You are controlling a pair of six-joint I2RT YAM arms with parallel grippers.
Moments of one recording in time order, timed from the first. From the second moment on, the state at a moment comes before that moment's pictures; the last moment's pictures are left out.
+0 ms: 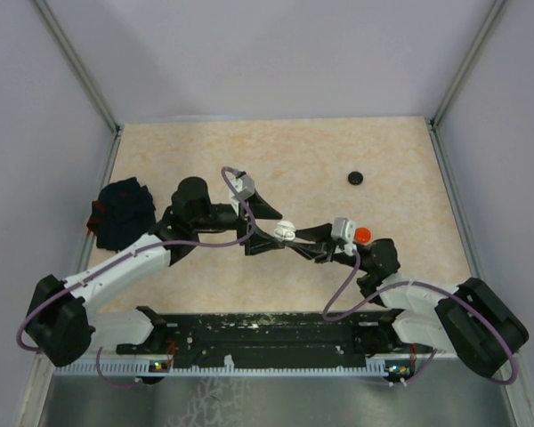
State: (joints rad) left arm -0.69 1.20 0.80 0.33 0.82 -0.17; right arm 0.62 1.13 0.18 1.37 -0.67 0.07
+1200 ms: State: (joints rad) left arm -0.68 1.15 0.93 -0.06 0.42 -0.10; right arm 0.59 1.06 0.24 0.89 -0.45 0.21
